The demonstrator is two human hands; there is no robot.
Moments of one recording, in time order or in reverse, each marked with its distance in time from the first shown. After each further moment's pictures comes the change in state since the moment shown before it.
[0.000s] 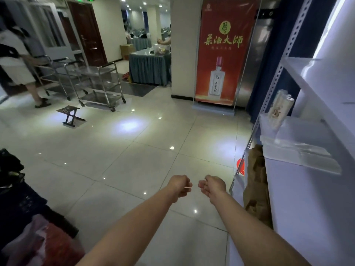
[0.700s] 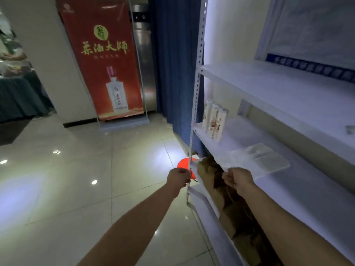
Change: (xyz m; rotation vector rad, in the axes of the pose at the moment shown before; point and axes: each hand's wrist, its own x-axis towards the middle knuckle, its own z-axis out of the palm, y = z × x) left_hand 0.270 0.229 0.156 0.344 -0.531 0.292; right_hand 0.175 -0.193 -0.123 0.317 0.678 -0.078
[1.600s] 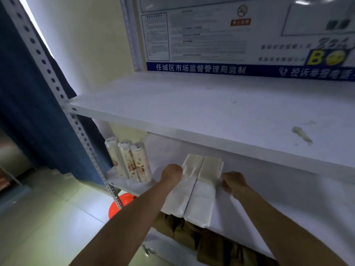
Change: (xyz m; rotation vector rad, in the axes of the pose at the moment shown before) left_hand 0.208 0.110 0.245 0.776 -0.517 0.371; right_hand 0.112 -0.035 -0.122 0.181 0.675 0.080
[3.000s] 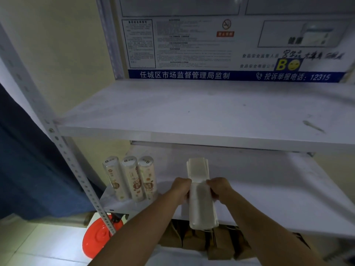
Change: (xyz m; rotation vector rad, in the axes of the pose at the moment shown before) left_hand 0.005 -0.017 -0.016 -0.424 -0.531 -0.184; right_hand -0.060 0.002 0.092 -0.100 0.163 0.078
